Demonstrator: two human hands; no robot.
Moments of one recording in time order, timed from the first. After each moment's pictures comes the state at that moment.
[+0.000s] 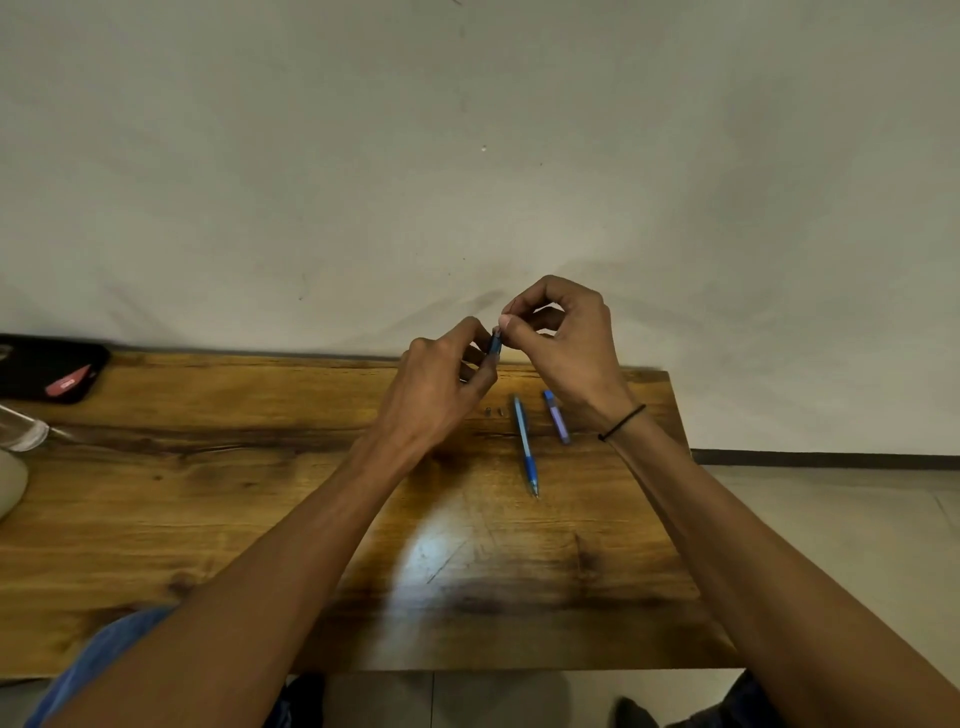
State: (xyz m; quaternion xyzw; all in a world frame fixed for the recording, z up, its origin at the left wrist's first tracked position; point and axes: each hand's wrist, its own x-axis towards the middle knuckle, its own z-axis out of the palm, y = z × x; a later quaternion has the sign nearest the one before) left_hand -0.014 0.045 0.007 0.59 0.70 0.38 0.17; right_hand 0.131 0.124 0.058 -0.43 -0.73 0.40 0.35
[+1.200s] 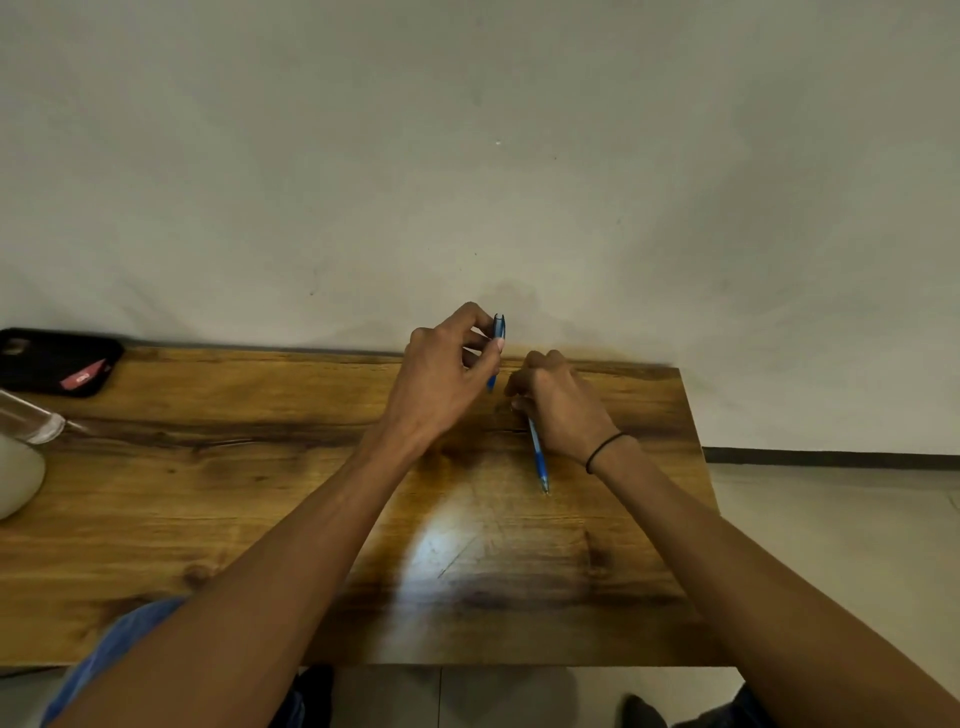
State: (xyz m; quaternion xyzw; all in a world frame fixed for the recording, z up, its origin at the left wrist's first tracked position) left_hand -0.019 0.046 0.010 0.54 0.69 0.43 0.22; right_hand 0.143 0.127 -0.032 -0.38 -0.92 0.12 0.04
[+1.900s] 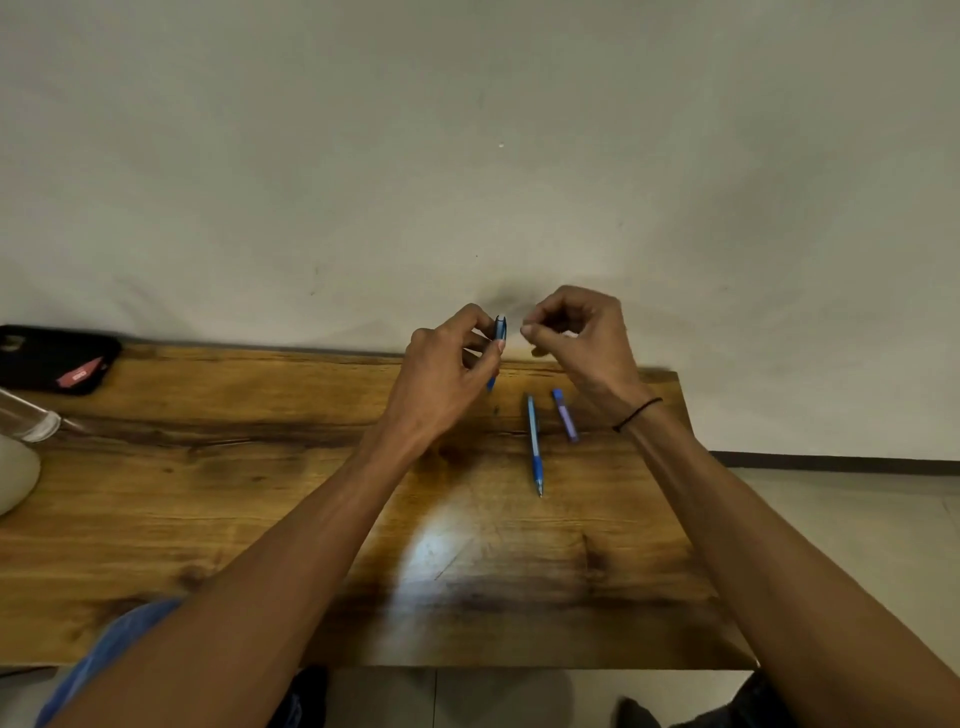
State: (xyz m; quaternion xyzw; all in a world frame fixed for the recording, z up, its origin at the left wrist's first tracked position) left_hand -0.017 0.046 0.015 0.53 0.70 0.43 0.22; right_hand 0.144 0.148 0.031 -0.40 -0.73 0.44 0.34
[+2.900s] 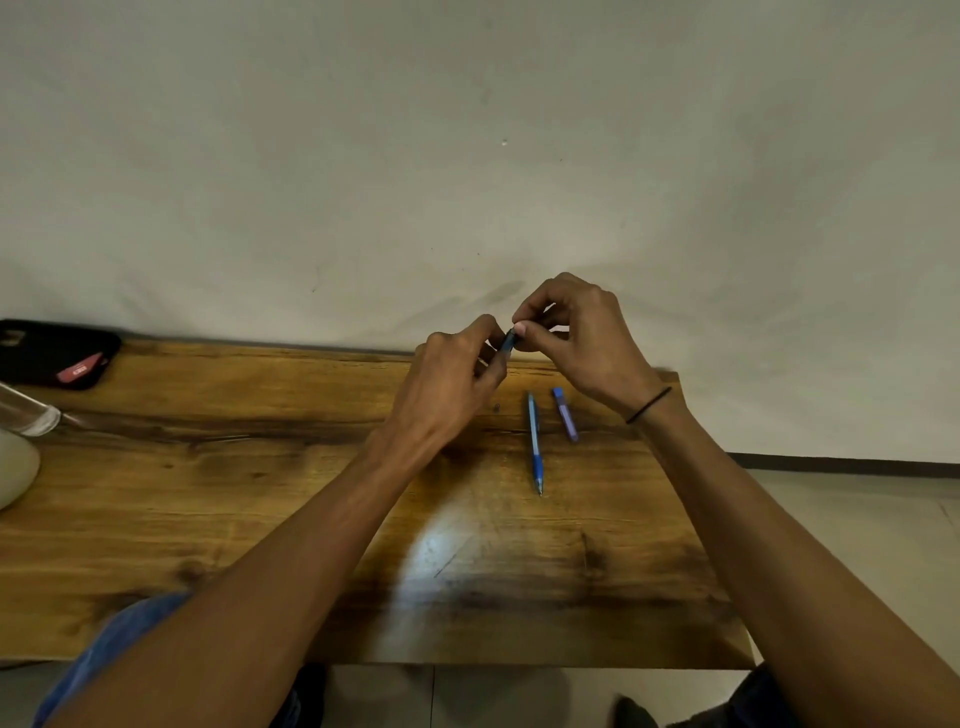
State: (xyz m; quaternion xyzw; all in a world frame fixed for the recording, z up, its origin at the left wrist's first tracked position) left_hand -0.009 0.042 0.016 0.60 0.71 0.35 0.15; right_hand 0.140 0.146 0.054 -0.35 -0.85 0.29 0.25
